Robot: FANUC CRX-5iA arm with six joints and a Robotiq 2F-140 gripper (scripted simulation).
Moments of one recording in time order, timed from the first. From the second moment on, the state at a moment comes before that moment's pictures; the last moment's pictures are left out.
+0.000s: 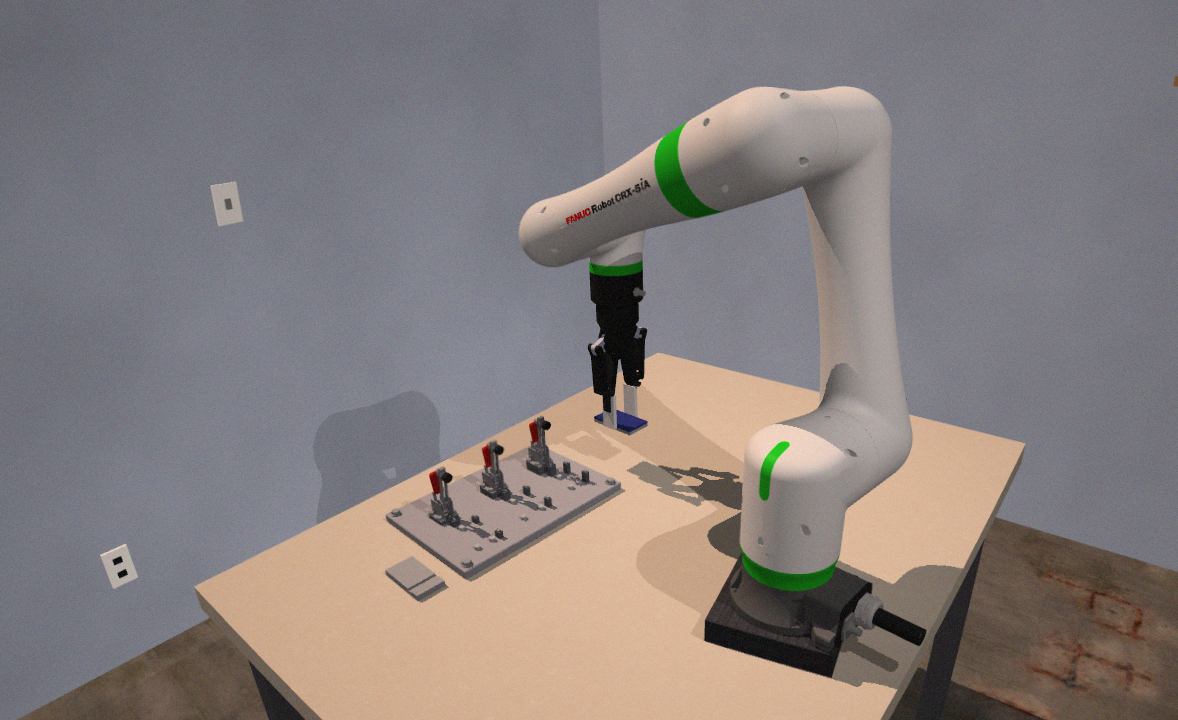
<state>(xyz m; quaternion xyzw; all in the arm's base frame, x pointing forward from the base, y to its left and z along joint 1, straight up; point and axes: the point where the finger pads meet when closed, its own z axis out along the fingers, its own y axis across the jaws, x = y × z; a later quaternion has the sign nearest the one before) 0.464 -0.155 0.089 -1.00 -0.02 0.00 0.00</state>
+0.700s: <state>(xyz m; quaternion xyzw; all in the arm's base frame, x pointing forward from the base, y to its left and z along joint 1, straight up) 0.458 0.011 0.085 -1.00 -0.02 0.00 0.00</state>
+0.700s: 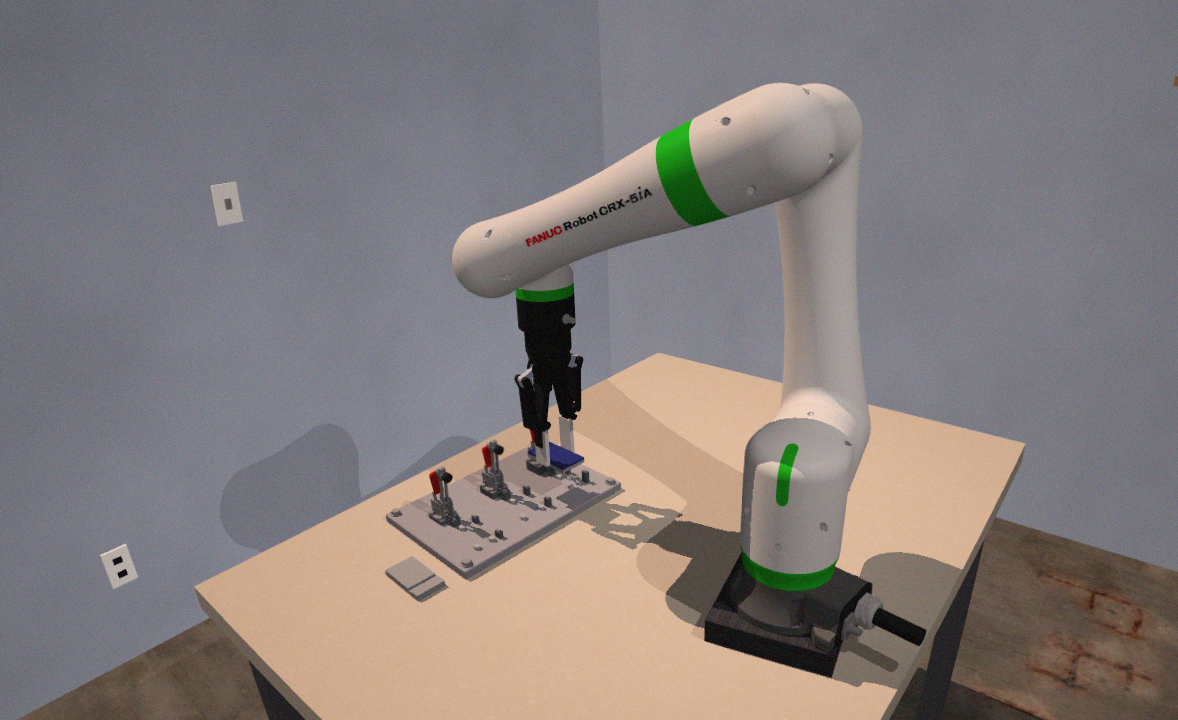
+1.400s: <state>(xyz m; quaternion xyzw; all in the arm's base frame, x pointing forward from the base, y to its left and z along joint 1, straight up) 0.453 0.188 0.080 -1.00 -0.02 0.00 0.00</state>
